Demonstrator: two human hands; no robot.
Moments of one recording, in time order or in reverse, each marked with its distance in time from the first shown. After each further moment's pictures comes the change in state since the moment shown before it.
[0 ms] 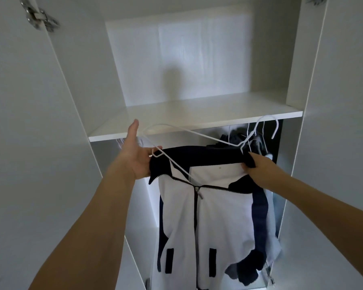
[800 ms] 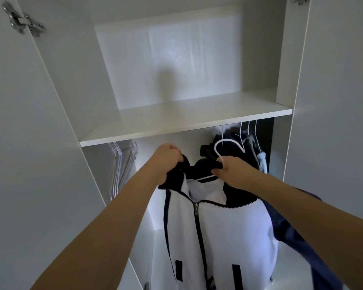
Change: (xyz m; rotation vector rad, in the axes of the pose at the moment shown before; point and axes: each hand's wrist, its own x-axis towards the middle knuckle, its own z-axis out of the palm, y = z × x) left_hand 0.002 -0.037 0.073 0.725 0.192 0.345; right_hand 0.002 -0.035 0.020 -0.116 -0.210 -0.048
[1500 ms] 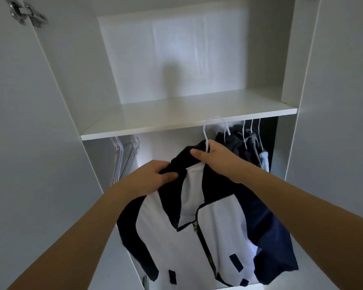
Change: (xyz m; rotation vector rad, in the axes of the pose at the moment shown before) left_hand -0.022 -0.040 -0.038 0.422 -0.282 0.218; right_hand 0.002 -0.047 -0.005 0.457 0.048 -0.117
